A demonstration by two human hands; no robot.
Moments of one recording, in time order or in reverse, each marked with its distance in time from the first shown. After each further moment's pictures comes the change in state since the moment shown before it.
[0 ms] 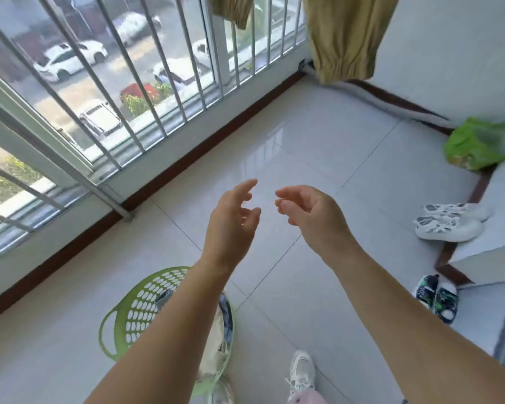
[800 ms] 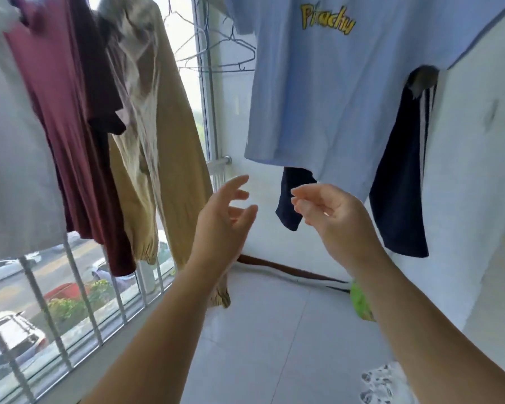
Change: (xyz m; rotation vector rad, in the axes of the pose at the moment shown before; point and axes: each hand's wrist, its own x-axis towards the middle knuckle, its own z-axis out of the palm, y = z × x) left_hand 0.068 0.392 -0.004 -0.179 0.118 0.756; right_hand -0.040 -0.244 -0.303 -0.157 0.583 -0.656
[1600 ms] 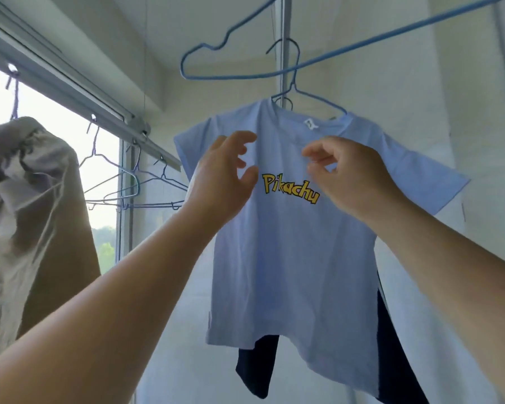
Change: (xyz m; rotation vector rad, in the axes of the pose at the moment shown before) left_hand 0.309 0.100 0.007 -0.046 0.139 0.683; right_hand 0.250 -0.107 -0.082 -0.779 0.476 -0.428
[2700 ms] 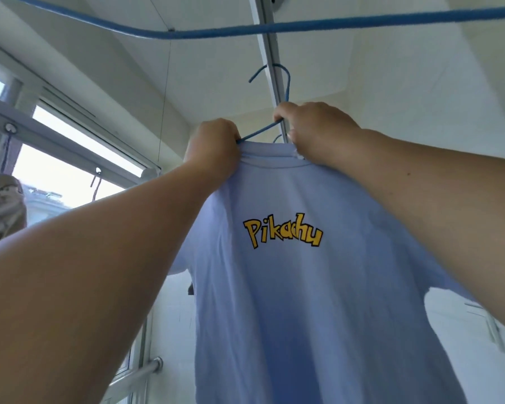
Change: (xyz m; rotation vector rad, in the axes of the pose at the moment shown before) left_hand 0.165 -0.037 0.037 0.550 0.118 -0.006; right_hand 0.186 0.040 0.032 -0.424 -0.065 -0.231
